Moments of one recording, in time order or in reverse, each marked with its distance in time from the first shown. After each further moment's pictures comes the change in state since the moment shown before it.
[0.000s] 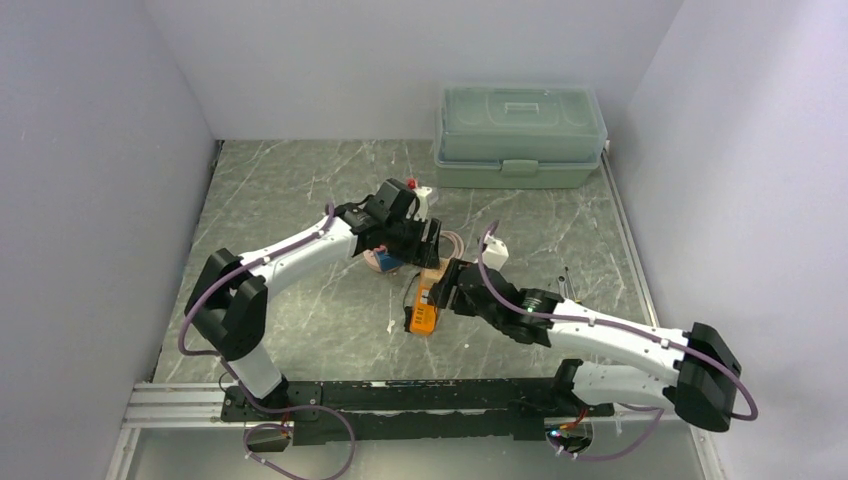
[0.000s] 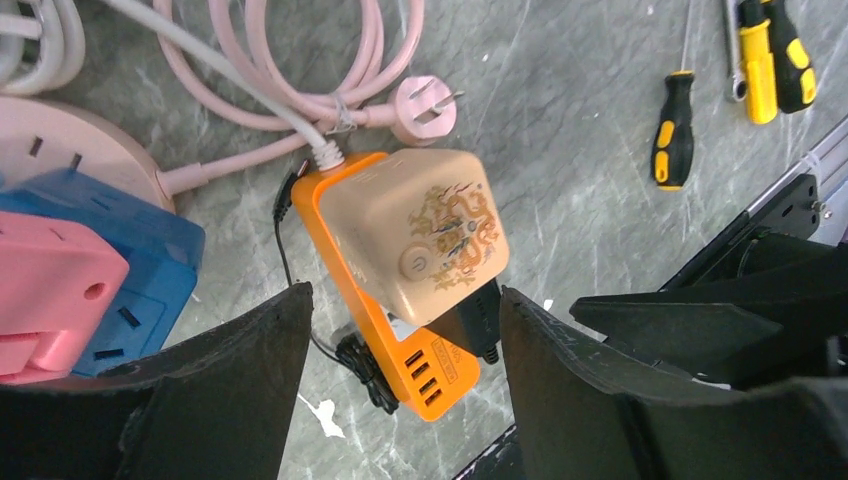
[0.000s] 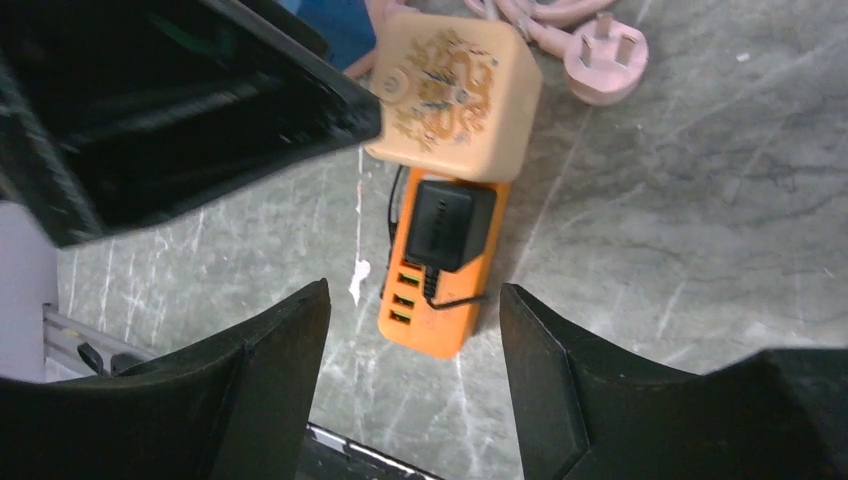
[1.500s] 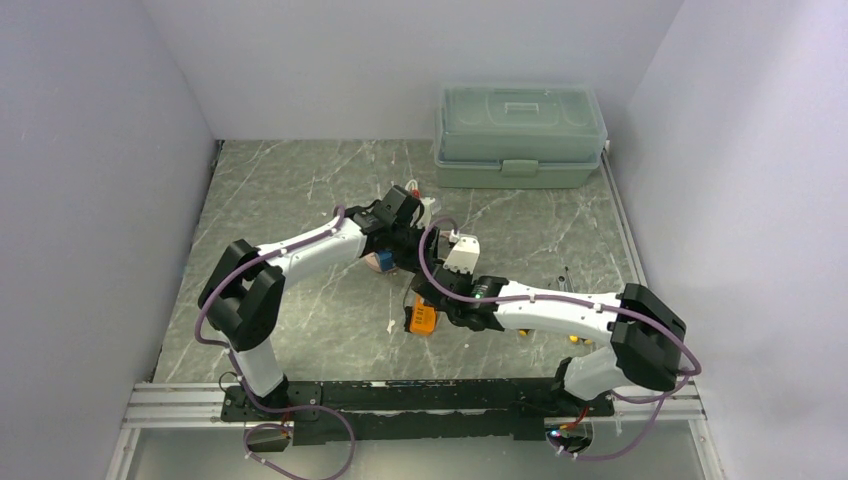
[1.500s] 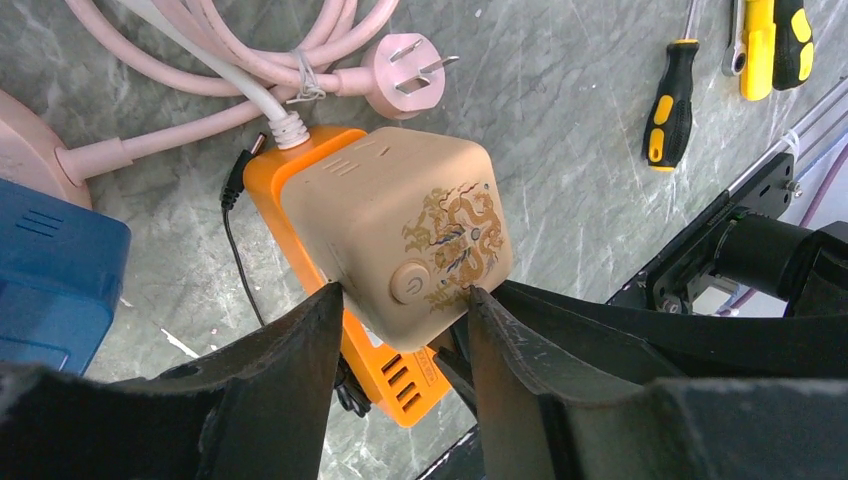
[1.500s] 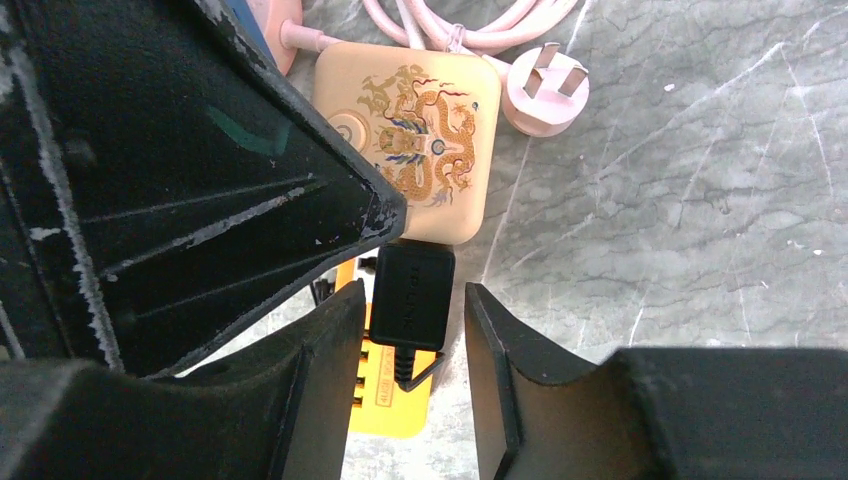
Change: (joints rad) left arm 0.000 0.079 -0.028 0.014 0.084 -0.057; right arm 0.092 0.379 0.242 -0.145 0.258 0.040
